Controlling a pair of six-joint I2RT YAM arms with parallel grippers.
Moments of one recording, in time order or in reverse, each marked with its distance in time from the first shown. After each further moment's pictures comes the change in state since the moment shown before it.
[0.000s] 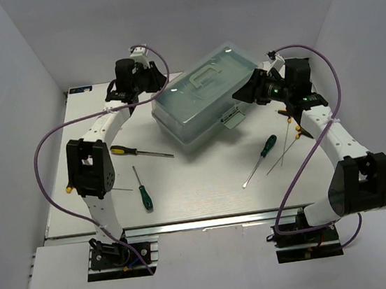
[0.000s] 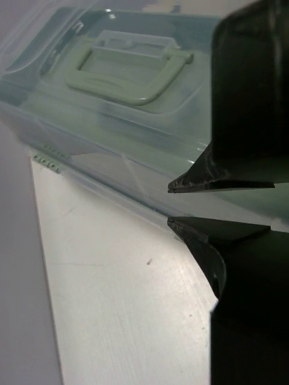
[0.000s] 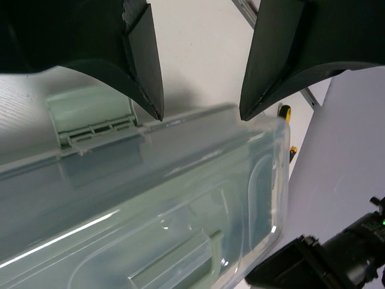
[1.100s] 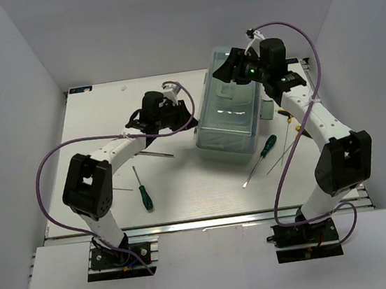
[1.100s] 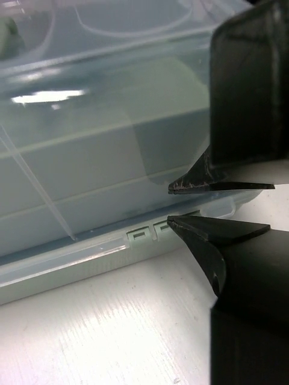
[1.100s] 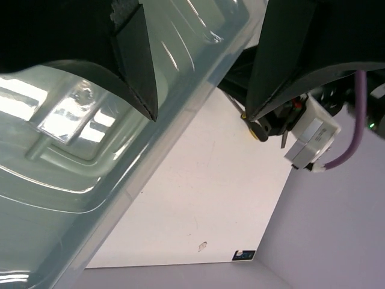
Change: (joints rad) left arm -0.217 -0.232 -0.473 0.063 0.109 -0.152; right arm 0.133 0.207 0.329 -0.039 0.203 0.001
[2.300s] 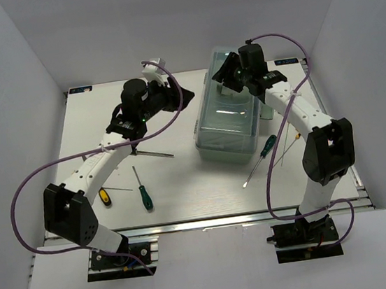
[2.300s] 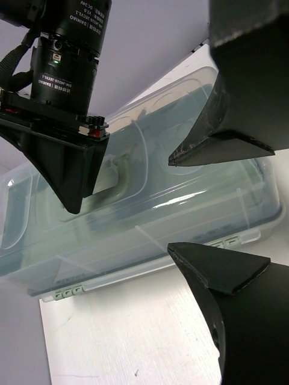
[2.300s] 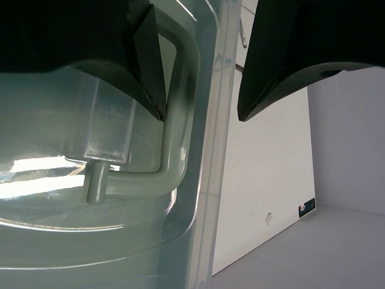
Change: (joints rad) left arm -0.013 -0.257 0.062 0.046 -0.174 0.033; right arm 0.105 0.152 0.110 -0.169 0.409 0.300
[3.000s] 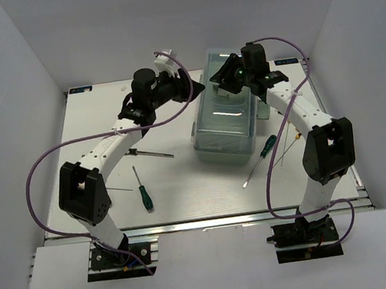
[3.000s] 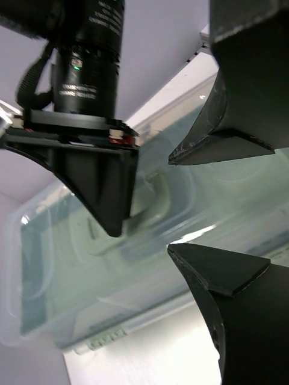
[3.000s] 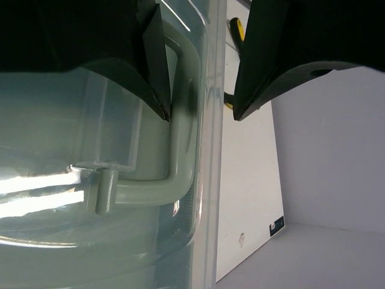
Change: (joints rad) left arm 0.000 0.187 0.136 0.084 0.116 0.009; right arm -0.016 0.004 -0.008 0.013 -0.124 0.103
